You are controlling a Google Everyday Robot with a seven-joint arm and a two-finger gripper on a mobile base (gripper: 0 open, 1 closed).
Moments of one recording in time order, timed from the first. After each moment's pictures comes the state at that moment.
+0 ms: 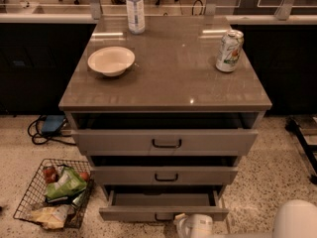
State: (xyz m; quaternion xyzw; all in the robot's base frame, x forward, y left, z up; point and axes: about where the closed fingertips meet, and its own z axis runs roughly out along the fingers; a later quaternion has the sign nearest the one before) arm 0.460 -0.094 0.119 -0.77 0.59 -0.06 0.23
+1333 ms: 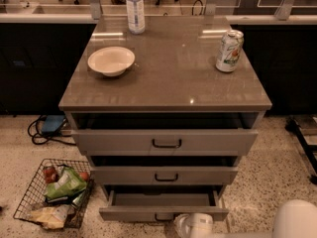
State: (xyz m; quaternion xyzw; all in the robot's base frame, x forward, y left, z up) arm 0.459 -0.092 0.117 -0.77 0.59 -0.06 0.23
